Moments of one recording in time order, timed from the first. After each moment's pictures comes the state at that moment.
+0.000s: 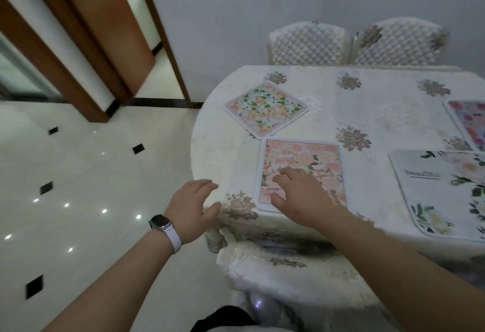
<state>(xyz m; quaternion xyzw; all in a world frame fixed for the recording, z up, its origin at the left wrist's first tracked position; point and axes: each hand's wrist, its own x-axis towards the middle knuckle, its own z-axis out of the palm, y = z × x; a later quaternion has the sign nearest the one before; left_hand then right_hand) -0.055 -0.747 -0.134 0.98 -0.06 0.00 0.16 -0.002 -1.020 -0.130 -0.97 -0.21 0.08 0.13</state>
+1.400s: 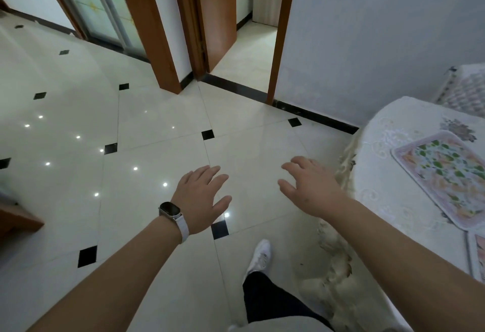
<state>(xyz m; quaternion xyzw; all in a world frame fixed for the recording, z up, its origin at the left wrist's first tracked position) 0.061 -0.221 -0.170 0.99 0.04 -0.01 0.11 0.186 -0.465 -0.133 -0.95 -0.29 0.12 0.07</state>
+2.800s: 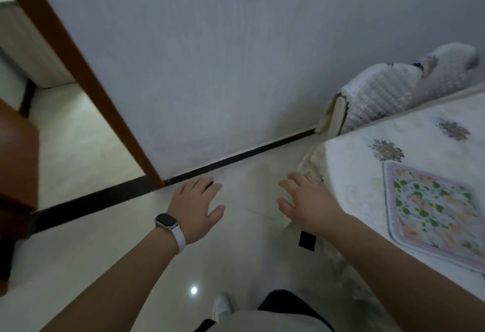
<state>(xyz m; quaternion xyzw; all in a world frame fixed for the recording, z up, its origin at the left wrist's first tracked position) 0.823 -0.191 -0.166 0.92 -0.37 -0.05 0.09 0.700 -0.439 -0.129 -0.98 0.13 0.09 0.10</state>
